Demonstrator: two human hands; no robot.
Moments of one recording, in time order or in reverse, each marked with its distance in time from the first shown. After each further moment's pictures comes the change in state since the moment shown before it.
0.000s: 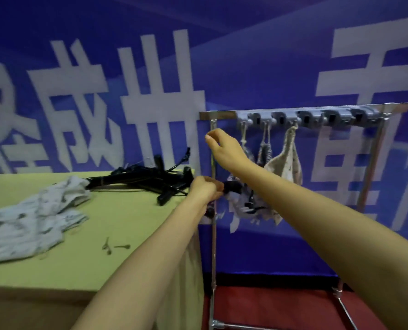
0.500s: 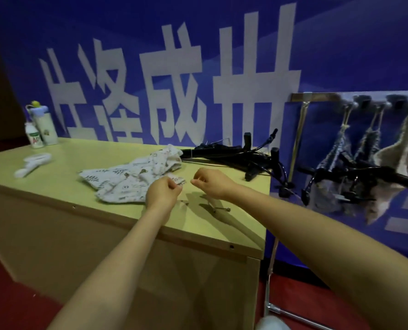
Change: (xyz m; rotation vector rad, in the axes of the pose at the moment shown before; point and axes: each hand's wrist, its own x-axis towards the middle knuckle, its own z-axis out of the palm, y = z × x) left_hand -0.082 -0.079 -0.297 0.694 0.607 0.048; right_hand -0.066 -0.126 0.228 -0.132 -0.573 -0.099
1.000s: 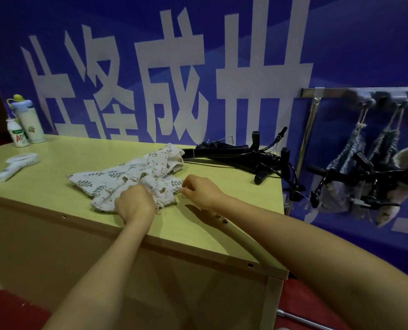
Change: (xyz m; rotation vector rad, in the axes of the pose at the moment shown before) left_hand 0.058 -0.060 -0.005 0.431 0.231 -0.076; right_hand 0.044 -0.016 0.048 0.086 0.017 0.029
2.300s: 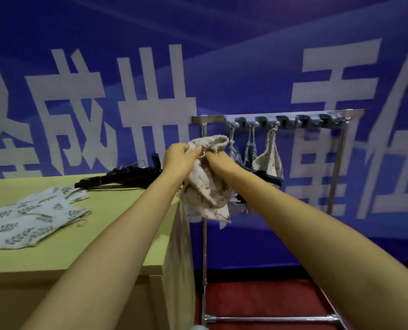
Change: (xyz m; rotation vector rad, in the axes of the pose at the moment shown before) left_hand -0.154 0.290 -0.092 -0.912 -0.373 0.531; right_hand -0.171 0.095 -0.235 0.447 0.450 0.347
